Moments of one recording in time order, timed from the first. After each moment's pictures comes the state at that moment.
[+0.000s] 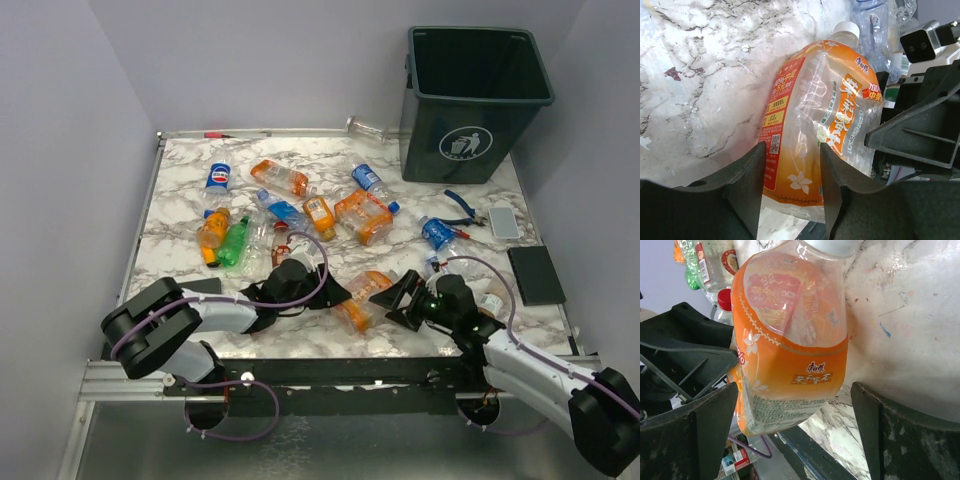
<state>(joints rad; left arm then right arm) -0.90 1.41 0.38 0.55 0.11 -0.94 0.56 0.76 0.05 0.17 -0.28 1.17</state>
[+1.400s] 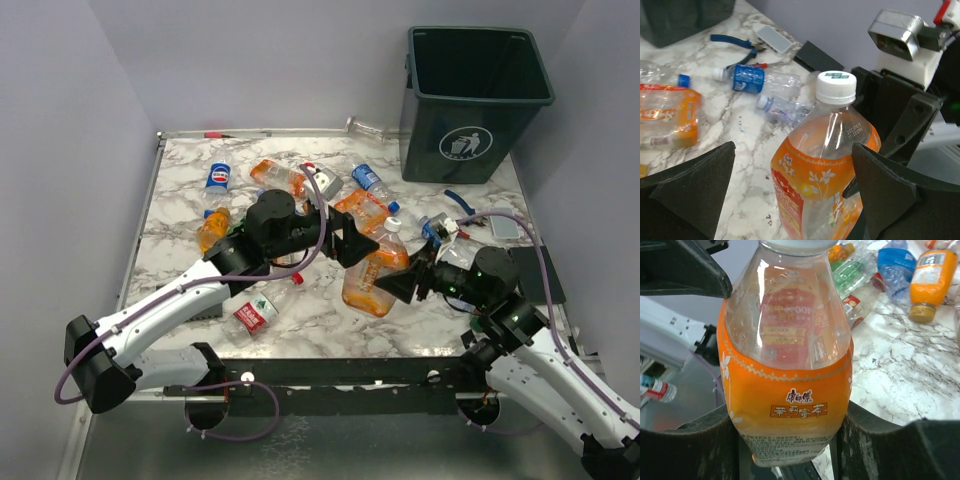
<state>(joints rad) -0.87 1.15 1.06 -0.05 0.21 -0.37 0.61 0.57 0.53 -0.08 -0.47 0.44</state>
